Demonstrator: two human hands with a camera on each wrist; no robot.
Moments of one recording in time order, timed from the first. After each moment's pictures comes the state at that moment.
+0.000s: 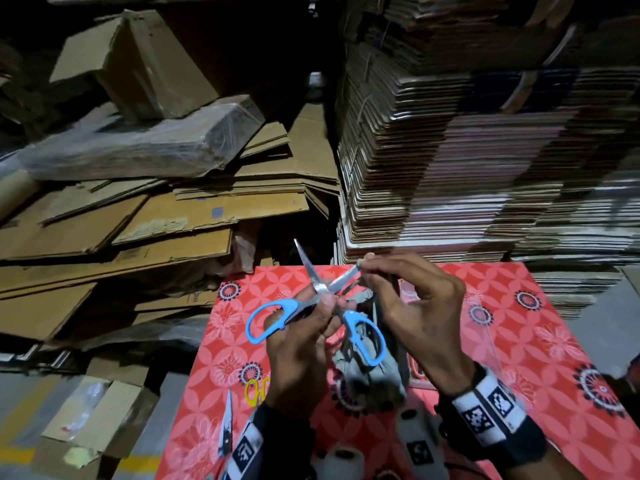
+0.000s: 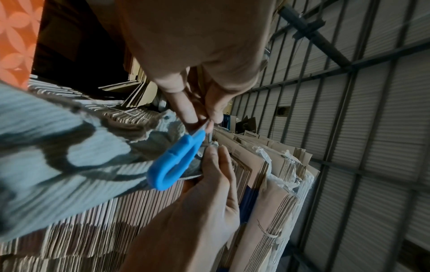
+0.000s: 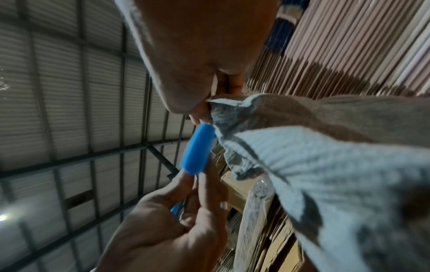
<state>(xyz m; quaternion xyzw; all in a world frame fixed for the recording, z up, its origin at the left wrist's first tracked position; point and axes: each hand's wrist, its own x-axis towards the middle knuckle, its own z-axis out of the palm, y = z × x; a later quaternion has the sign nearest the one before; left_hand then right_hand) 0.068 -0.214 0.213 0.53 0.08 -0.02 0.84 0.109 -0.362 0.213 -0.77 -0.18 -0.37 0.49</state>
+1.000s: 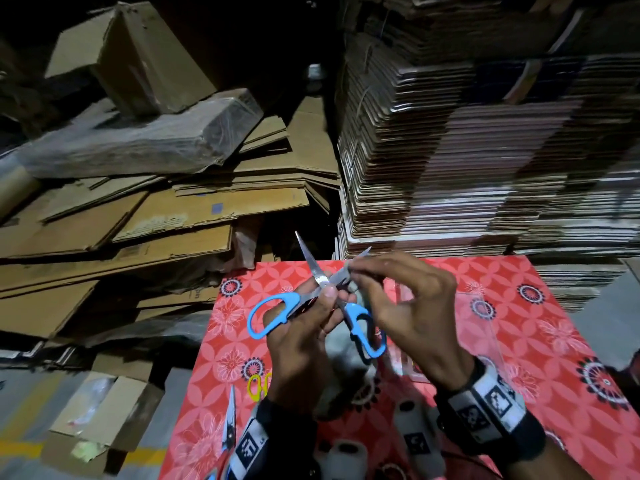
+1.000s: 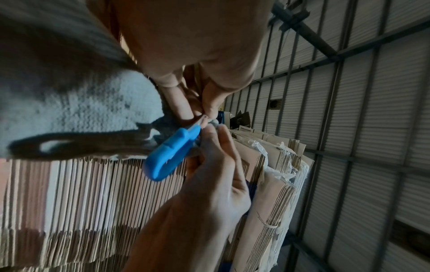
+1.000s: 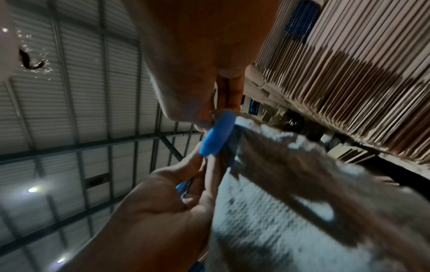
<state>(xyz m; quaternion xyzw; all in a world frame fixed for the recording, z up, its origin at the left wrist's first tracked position) 0.076 -0.216 0.193 0.46 0.06 0.09 0.88 0.111 -0.357 0.215 -0.78 -0.20 -0.36 0.47</state>
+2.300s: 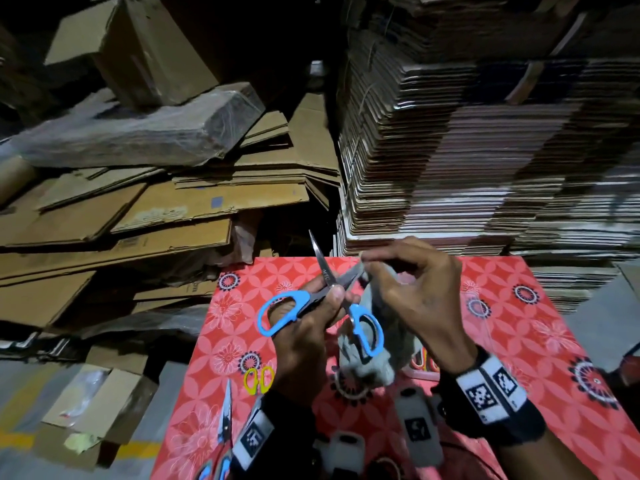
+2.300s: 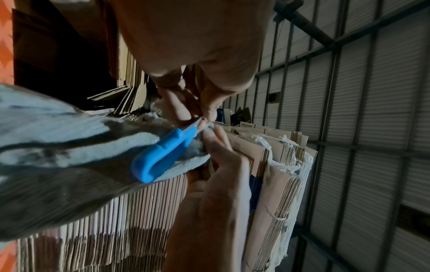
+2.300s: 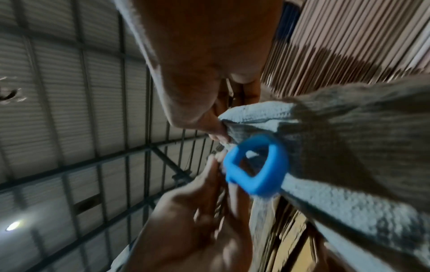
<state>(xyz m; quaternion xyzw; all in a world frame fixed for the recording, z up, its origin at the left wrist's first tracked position) 0.078 -0.218 0.183 0.54 0.02 0.11 0.84 0.121 -0.366 0.218 -0.80 -0.13 -0.30 0.50</state>
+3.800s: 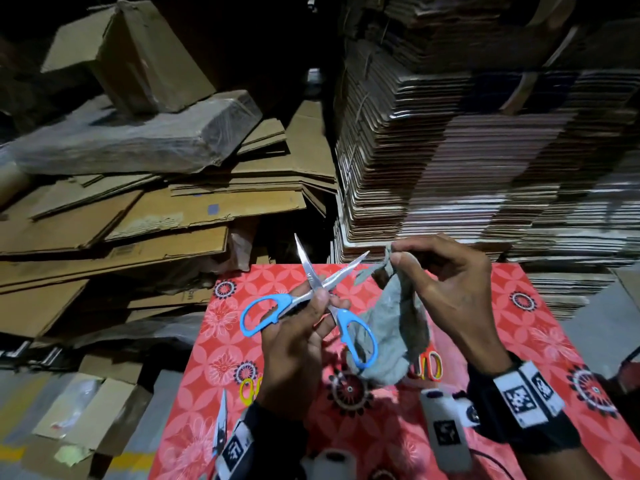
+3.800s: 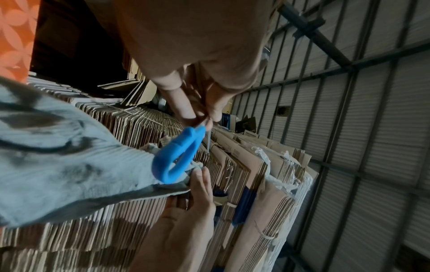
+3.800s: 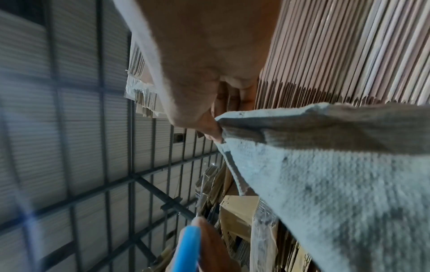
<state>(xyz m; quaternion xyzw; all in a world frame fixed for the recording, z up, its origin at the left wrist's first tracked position) 0.077 -0.215 0.193 0.48 0.08 0.07 0.87 0.132 -0.401 0.222 -0.75 -0.12 -0.25 0.60</state>
